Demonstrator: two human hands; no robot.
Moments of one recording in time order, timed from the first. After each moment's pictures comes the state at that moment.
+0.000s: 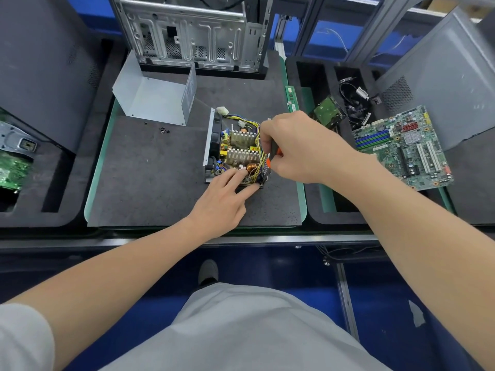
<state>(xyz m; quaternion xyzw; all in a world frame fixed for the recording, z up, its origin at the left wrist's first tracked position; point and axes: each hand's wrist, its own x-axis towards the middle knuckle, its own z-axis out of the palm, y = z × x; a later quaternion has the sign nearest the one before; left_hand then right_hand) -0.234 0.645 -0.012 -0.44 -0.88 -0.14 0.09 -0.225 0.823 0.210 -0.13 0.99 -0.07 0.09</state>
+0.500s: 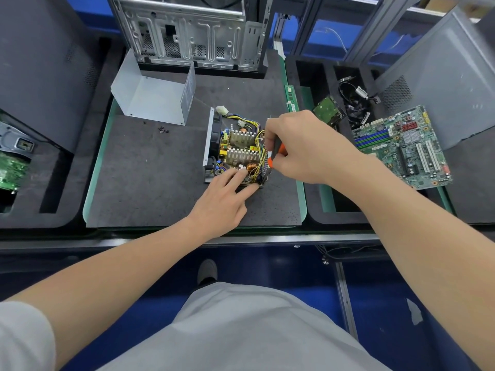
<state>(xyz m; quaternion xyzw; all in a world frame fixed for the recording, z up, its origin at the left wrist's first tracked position) -0.233 0.644 -0.009 -0.44 -0.89 -0.14 0.07 -0.223 0.828 0.210 -0.10 0.99 -0.08 0.08</state>
